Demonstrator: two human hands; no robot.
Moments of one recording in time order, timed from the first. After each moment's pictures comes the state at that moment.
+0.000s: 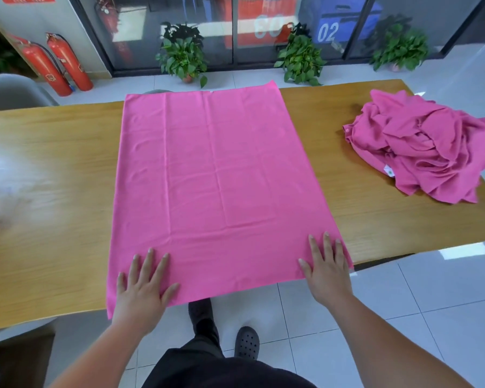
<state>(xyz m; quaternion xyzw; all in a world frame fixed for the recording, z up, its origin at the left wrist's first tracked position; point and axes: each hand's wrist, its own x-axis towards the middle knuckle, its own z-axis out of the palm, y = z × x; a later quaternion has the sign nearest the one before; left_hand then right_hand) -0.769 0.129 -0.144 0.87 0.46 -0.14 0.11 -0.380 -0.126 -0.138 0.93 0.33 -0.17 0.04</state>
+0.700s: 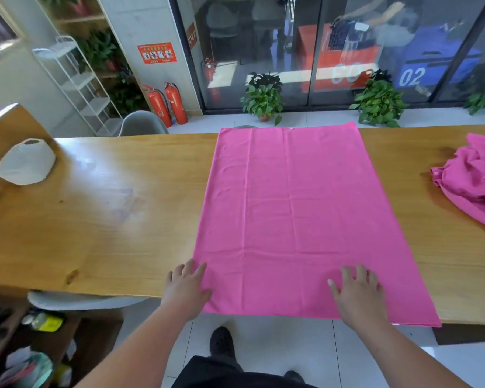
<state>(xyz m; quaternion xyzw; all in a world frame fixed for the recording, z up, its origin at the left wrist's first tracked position) -0.812 0.160 -0.088 0.81 0.54 -0.18 0.13 -0.440 -0.042 -0.109 0.90 0.42 -0.13 0.07</state>
